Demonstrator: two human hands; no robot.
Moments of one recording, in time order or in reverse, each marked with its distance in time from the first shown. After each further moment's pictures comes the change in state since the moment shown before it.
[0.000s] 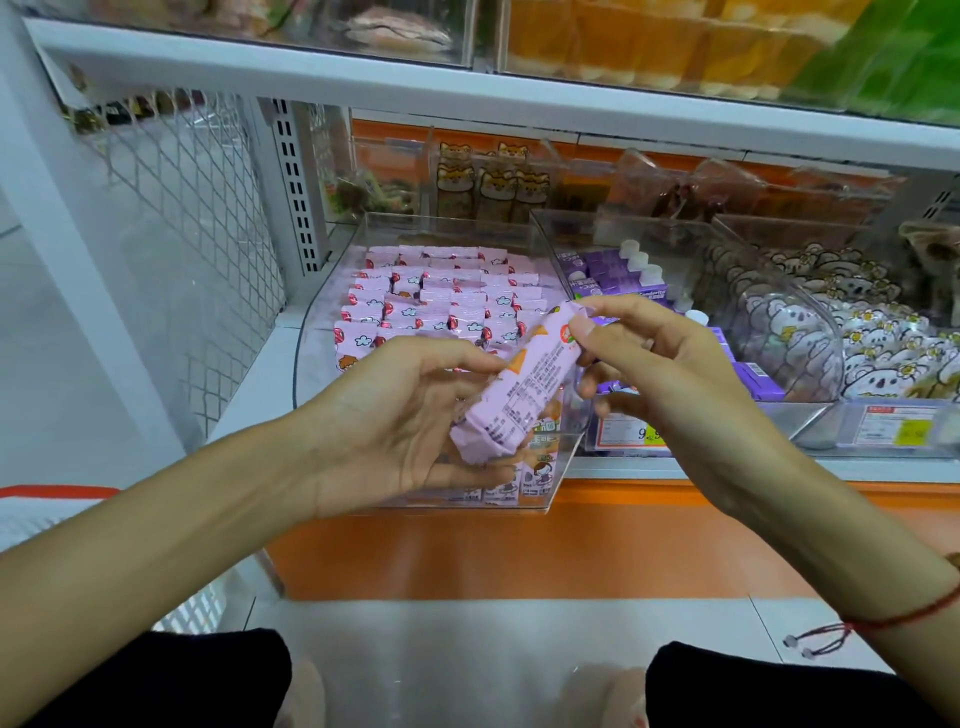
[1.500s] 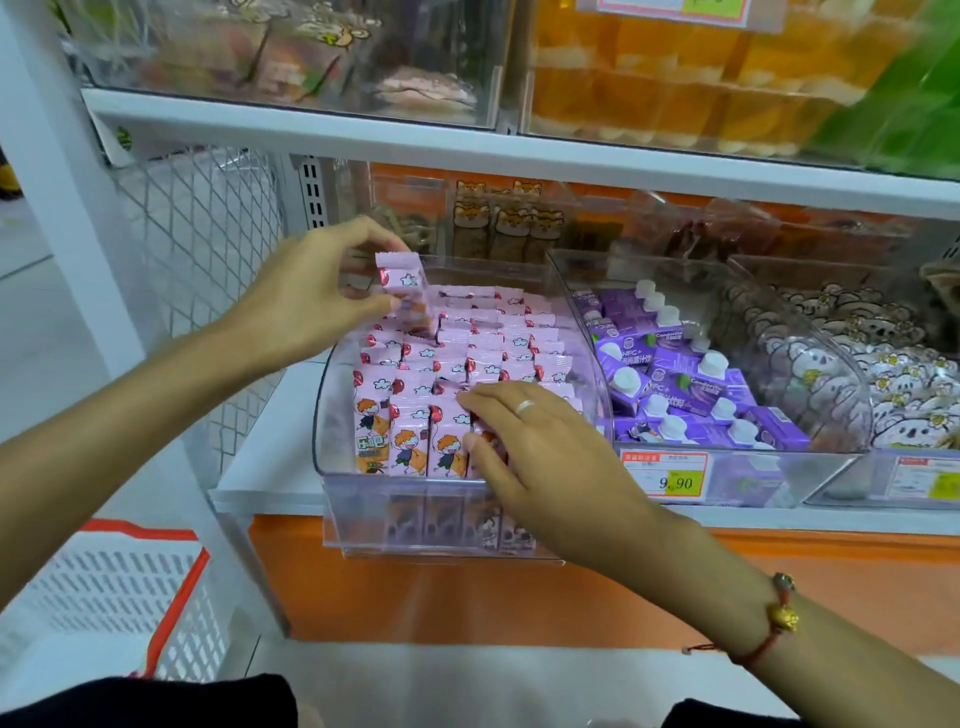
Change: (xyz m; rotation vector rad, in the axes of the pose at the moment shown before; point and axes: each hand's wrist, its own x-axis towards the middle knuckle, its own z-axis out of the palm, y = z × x) left_hand 0.029 0.057 -0.119 1.014 0.629 0.837; right_hand 0.020 0.034 0.055 -1.208 -0.284 -0.489
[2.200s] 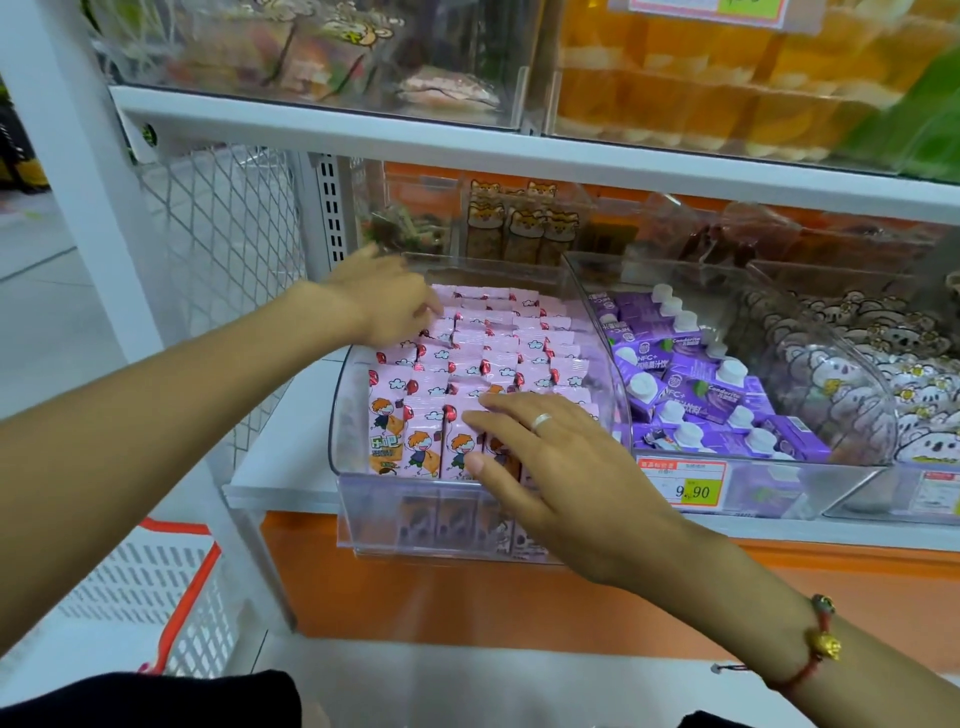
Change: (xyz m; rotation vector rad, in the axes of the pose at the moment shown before) left_hand 0.046 -0.017 0.028 0.912 -0.425 0.125; right_hand -0.008 -0.003 -0.006 0.023 -0.056 -0.014
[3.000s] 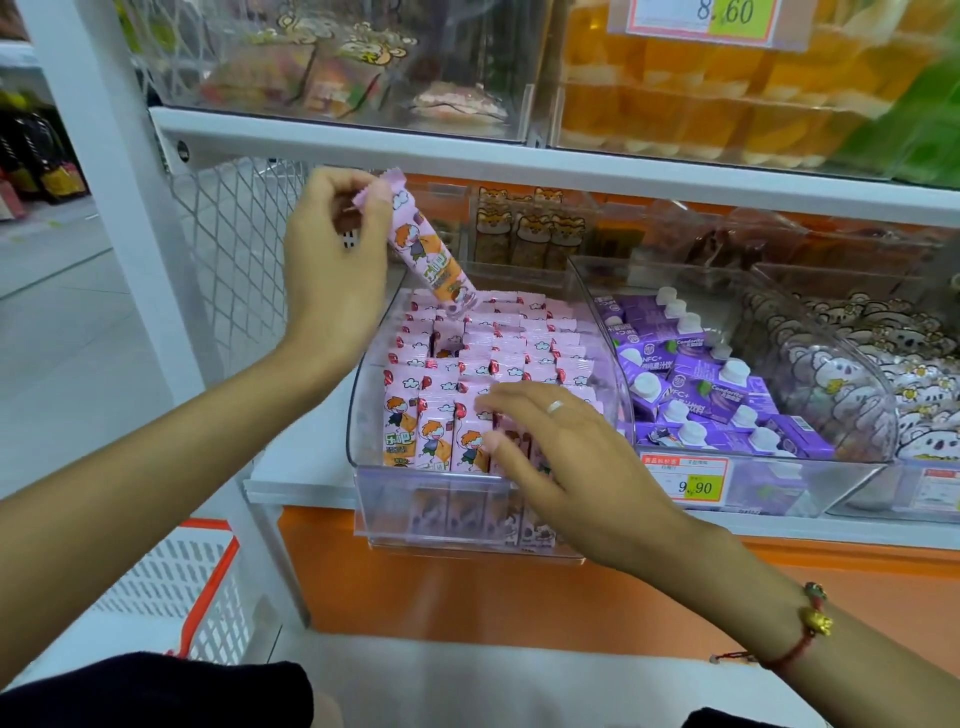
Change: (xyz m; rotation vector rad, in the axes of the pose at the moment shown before) left_hand -0.060 0.036 -0.041 -1.209 1.006 -0.433; right_hand 0.000 -0.003 -0.004 0.168 0.131 0.000
